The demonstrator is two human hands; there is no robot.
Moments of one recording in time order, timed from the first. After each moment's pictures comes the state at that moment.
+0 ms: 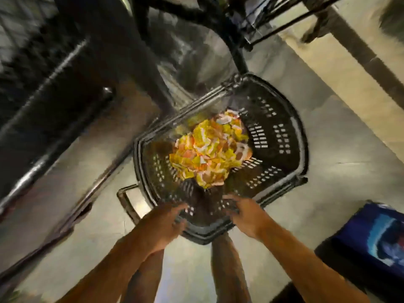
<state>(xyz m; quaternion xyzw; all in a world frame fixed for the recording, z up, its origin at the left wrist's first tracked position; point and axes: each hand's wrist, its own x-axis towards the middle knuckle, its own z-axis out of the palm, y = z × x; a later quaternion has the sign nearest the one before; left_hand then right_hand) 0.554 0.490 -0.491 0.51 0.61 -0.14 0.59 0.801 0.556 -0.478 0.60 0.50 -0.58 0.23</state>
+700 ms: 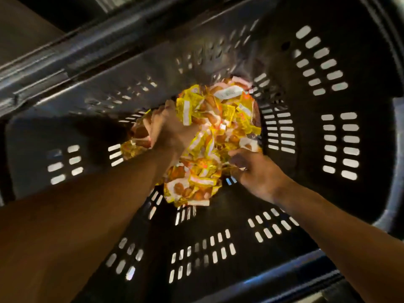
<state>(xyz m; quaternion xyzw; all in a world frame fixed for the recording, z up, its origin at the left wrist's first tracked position) 0.661 0.669 -0.771 0.40 0.86 0.04 0.32 0.866 0.665 -0.719 0.59 0.55 -0.56 0.20</state>
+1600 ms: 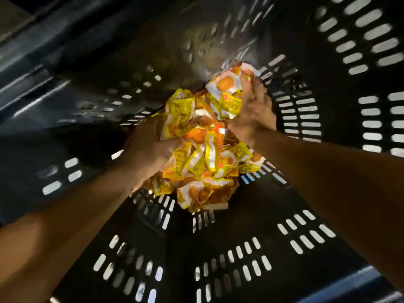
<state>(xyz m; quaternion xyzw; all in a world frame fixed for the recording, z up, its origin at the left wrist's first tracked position) 0.606 0.645 -0.732 0.27 0.76 0.10 0.58 0.810 0.722 -0.822 0.67 0.65 -0.31 0.18</state>
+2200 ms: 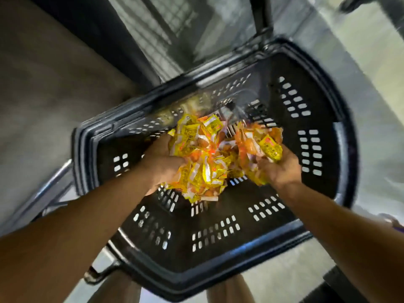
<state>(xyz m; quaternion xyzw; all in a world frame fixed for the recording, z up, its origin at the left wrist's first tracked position) 0.599 0.635 -0.613 0.19 0.72 0.14 0.65 0.862 0.662 -0.649 0.79 0.39 -0.46 -0.03</state>
